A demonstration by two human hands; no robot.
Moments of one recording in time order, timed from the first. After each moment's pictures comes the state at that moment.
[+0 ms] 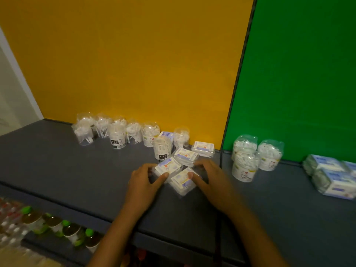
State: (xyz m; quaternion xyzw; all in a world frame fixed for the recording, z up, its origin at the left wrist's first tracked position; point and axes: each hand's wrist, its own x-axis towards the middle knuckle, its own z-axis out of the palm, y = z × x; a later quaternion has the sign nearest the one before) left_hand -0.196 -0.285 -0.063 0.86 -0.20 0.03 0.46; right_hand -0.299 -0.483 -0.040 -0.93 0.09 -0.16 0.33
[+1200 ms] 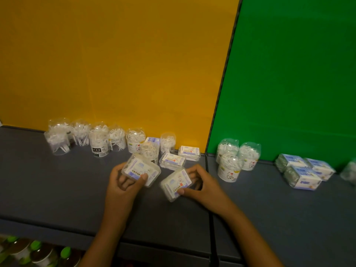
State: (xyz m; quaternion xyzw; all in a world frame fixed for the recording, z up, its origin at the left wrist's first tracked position) left_hand -0.209 -0.266 -0.042 0.62 -0.16 -0.03 0.77; right_hand -0.311 -0.475 -0.041 -0.85 0.07 -0.17 0.49
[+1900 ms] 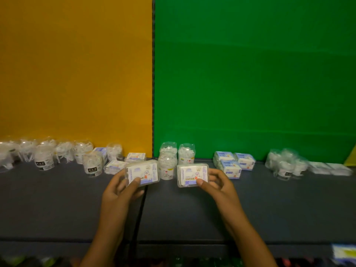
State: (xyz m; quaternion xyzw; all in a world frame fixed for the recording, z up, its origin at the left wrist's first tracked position) left_hand -0.364 -0.375 -0.005 0.56 -0.19 -0.11 0.80; right_hand -0.511 -0.569 0.004 -0.66 0.19 -0.36 0.63
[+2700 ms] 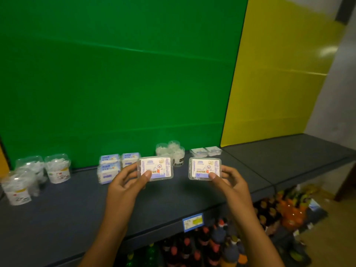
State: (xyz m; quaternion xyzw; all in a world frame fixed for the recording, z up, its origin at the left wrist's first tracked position) left_hand -0.605 -0.611 0.029 0.52 -0.37 -0.21 0.74; right_hand -0.818 -0.732 0.027 -0.58 0.32 -0.55 0.51
